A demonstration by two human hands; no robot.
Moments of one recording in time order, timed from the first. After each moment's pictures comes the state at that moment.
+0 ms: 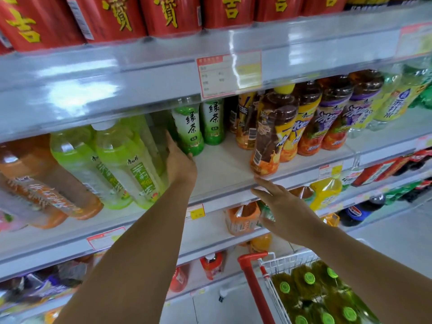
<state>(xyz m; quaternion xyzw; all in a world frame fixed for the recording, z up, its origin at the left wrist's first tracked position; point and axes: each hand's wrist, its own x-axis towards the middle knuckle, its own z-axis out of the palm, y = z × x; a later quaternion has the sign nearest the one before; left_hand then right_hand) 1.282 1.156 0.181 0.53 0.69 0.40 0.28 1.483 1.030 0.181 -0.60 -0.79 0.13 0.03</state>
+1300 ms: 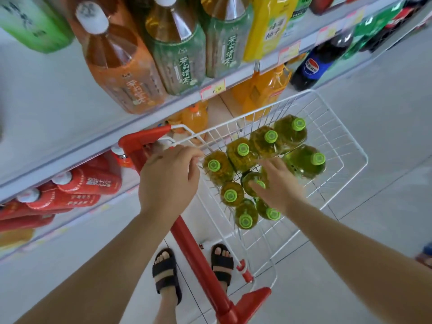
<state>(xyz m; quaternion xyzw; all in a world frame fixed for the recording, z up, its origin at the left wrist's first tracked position) 1.410 0.946 -0.053 0.83 0.51 0.13 0.16 1.627 0.857 -0.112 -0.79 -0.55 0.25 0.03</state>
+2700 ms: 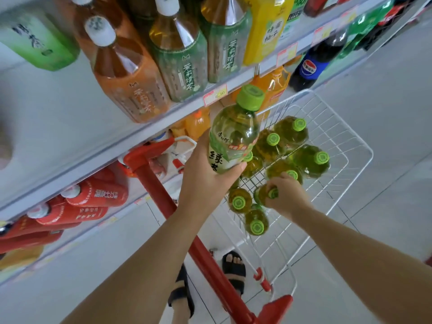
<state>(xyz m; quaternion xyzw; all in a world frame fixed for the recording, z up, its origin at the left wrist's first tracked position) 1.442 0.936 -0.046 0.67 0.49 0.28 0.49 1.612 0.847 -0.122 -0.82 -0.46 0.33 0.01</state>
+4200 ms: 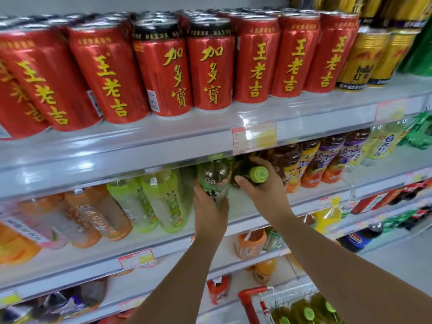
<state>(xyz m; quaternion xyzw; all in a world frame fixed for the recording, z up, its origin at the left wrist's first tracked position) 1.285 1.078 0.214 0.57 0.59 0.48 0.31 1.414 1.076 0.258 -0.60 -0.56 0.26 0.51</state>
